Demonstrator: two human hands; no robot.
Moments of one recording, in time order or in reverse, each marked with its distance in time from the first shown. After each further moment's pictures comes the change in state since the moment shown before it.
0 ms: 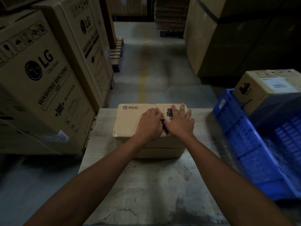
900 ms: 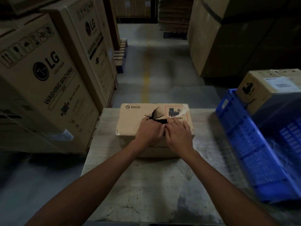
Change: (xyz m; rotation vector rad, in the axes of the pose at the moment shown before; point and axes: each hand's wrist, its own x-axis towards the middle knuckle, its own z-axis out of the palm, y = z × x) left_hand -0.027 0.001 -0.003 0.063 0.122 0.097; right_hand -0.055 0.006 0.024 0.071 0.208 -0.377
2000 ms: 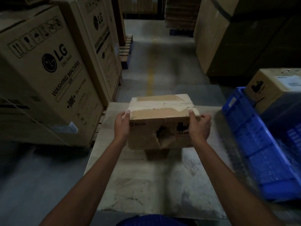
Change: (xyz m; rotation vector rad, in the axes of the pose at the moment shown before) left_hand -0.061 -0.091 0.002 -1.008 0.346 -0.947; right_hand 0.011 0.015 -0.016 0.748 0.355 0.767
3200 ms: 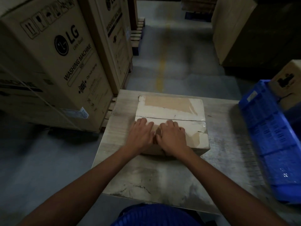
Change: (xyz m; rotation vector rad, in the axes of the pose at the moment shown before) left_hand -0.054 -0.031 -0.016 1.195 -0.372 0.610; right_hand -0.087 0.028 0.077 -0.989 -0.598 -0.753
